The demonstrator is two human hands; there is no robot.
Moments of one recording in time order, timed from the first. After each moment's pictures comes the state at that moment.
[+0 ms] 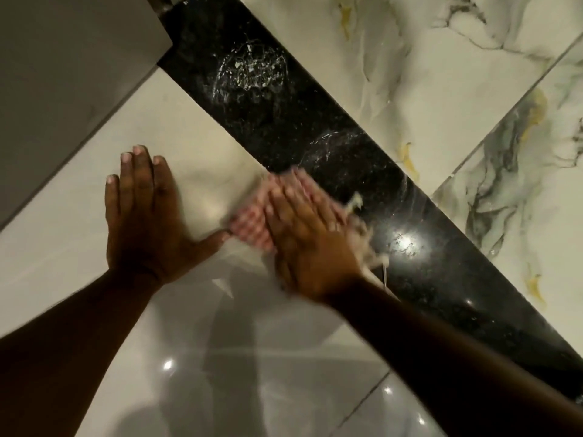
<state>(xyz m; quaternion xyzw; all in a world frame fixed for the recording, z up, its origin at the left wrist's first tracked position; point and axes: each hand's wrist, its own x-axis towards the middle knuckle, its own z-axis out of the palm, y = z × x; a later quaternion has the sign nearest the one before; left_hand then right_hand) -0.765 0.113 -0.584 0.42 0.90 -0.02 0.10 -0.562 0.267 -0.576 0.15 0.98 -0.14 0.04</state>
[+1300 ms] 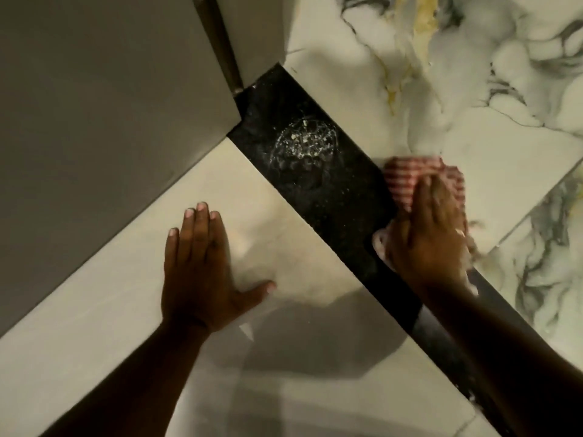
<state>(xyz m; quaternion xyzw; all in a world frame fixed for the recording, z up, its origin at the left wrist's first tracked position) -0.765 0.114 -0.578 0.40 0.91 -0.02 0.13 -0.578 0.369 -0.563 0.47 0.87 -0.14 0.04</state>
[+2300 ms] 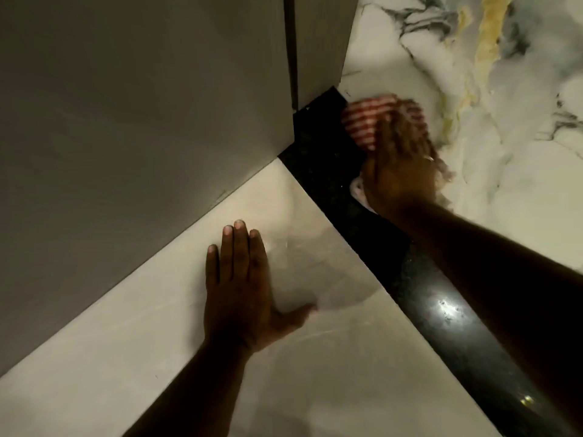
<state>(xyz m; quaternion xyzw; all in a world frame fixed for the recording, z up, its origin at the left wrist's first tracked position) -0.767 0.114 -0.582 0.38 0.91 0.00 0.14 -0.735 0.410 -0.581 0.34 0.93 -0.09 0.08</state>
